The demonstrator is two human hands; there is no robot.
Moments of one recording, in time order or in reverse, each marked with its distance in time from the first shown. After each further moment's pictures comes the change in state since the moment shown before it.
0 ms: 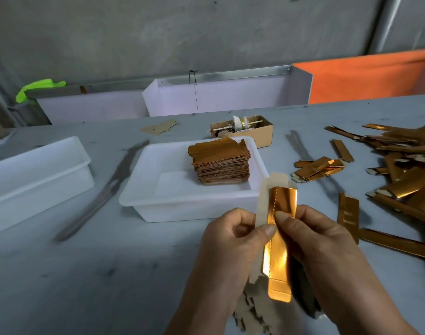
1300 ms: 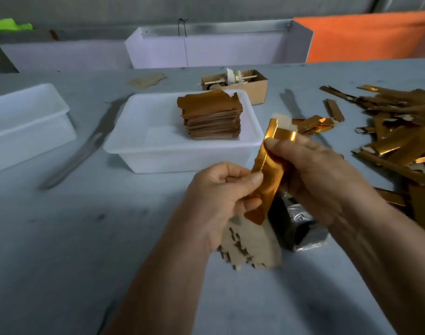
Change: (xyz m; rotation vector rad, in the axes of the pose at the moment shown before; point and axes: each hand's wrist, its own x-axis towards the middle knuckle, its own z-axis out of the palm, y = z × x) left_hand -0.010 0.002 0.001 -0.346 -0.071 -0.307; right_hand 0.017 -0.015 -0.010 -0.033 -0.098 0.104
